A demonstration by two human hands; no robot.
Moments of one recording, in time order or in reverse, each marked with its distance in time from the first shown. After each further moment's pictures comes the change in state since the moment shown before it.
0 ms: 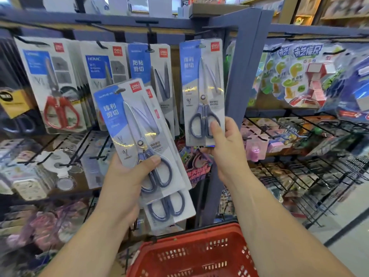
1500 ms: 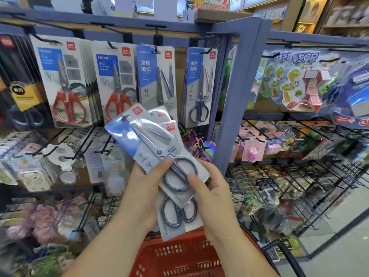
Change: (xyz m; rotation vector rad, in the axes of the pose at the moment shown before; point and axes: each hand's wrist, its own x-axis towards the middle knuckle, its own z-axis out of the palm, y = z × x) left_hand -0.028 -0.017 0.021 -0.257 -0.021 -0.174; right_hand -0.115 0.011 0.002 0.083 -0.068 0.238
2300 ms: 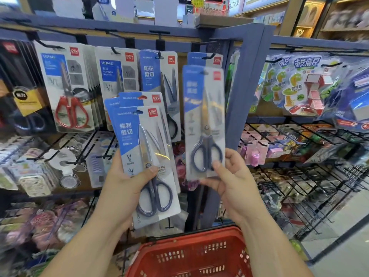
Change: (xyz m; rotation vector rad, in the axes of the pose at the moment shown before) left_hand 0.015 0.030 -0.041 0.365 -0.025 0.182; right_hand 0.040 -0.024 -0.028 0.103 -0.094 -0.029
